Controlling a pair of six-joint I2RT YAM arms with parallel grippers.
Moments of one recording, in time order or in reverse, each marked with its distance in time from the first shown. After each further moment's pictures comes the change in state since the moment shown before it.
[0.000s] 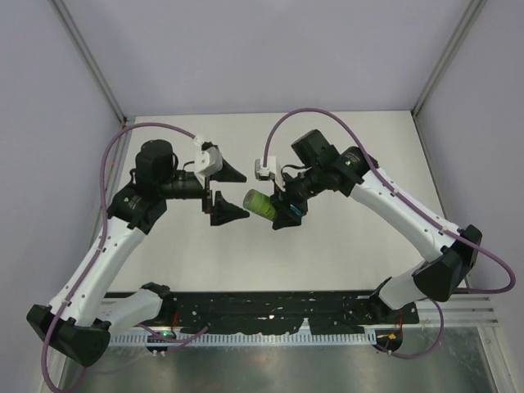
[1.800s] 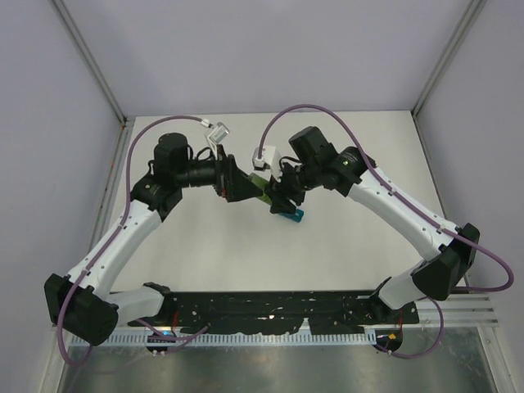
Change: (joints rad) left arm 0.005 0.128 -0.060 0.223 -0.143 -0.645; right arm 0.011 0.013 0.011 0.095 0.238 0.072
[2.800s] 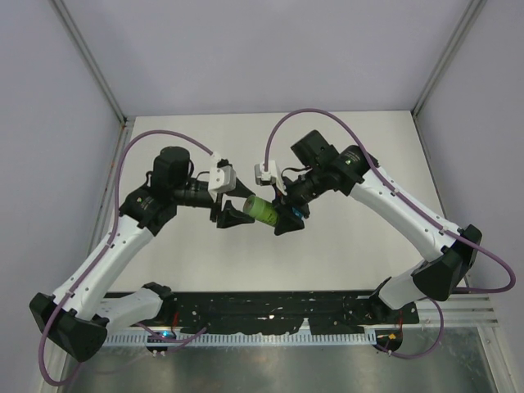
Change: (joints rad) left arm -0.093 -0.118 0.009 -0.279 0.144 0.898; right arm -0.001 -0.005 0.020 -0.201 -0.339 -0.159
